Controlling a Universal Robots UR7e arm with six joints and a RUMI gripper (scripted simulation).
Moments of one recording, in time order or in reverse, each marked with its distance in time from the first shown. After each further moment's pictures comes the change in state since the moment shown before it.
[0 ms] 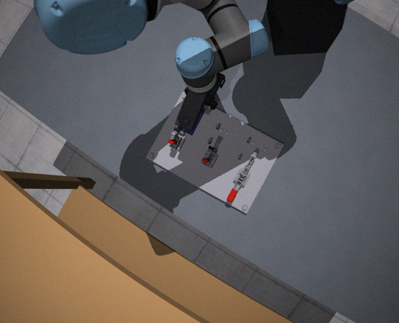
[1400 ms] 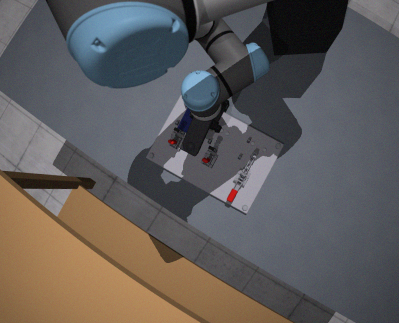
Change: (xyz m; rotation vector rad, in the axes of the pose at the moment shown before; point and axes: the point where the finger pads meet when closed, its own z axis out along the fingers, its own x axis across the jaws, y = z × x) arm -0.036 -0.046 0.029 -0.007 0.001 0.002
